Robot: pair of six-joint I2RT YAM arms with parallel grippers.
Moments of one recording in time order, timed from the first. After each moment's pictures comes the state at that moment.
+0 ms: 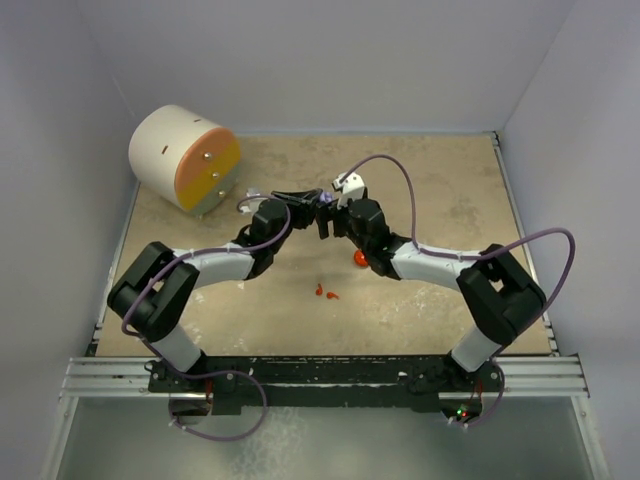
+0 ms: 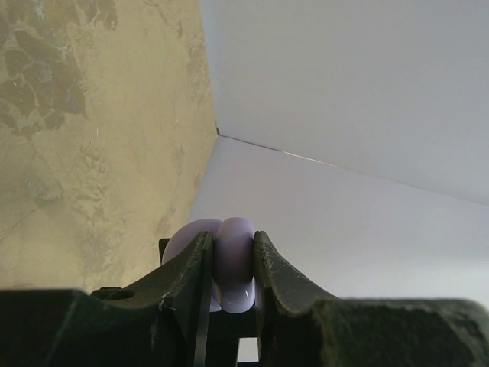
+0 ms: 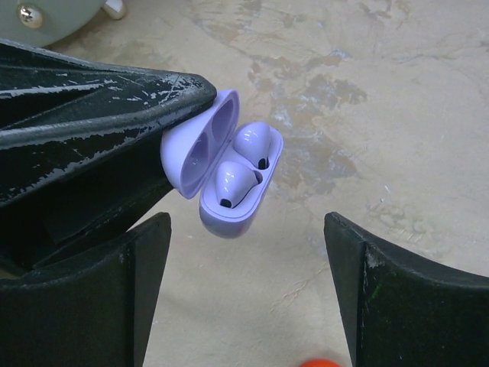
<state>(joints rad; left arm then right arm) -0.62 1.64 0.78 0.65 -0.26 -1.74 0.72 1.63 0.87 0.47 0.24 0.14</state>
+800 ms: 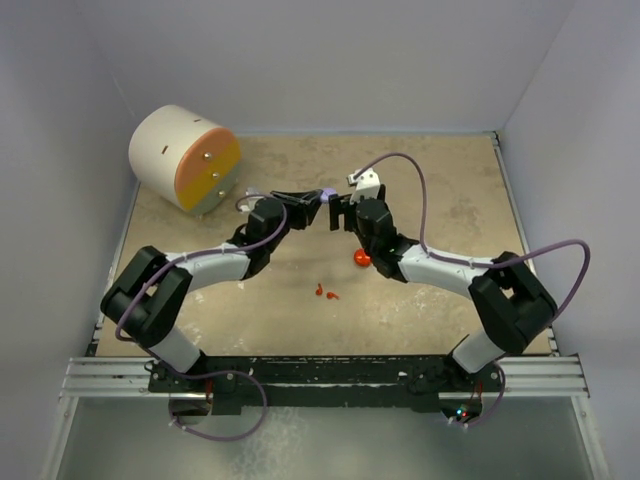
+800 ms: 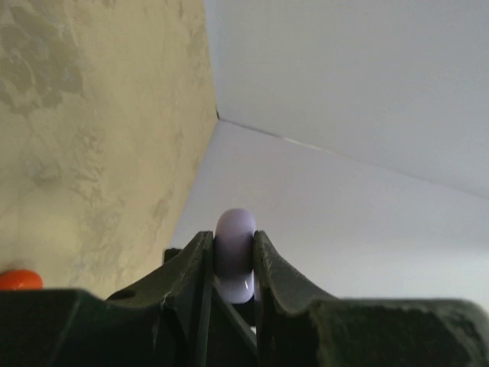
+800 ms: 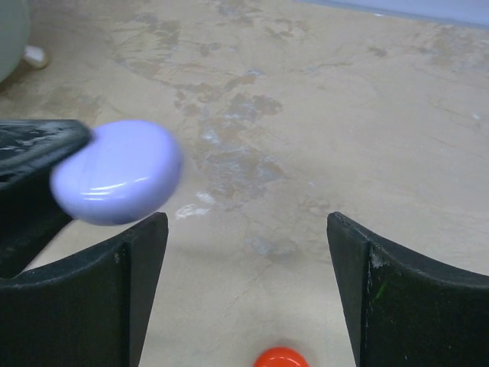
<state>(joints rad) -0.61 1.60 0.78 0.61 -0.20 -1.77 0.71 1.57 0.84 0.46 0.44 0.14</state>
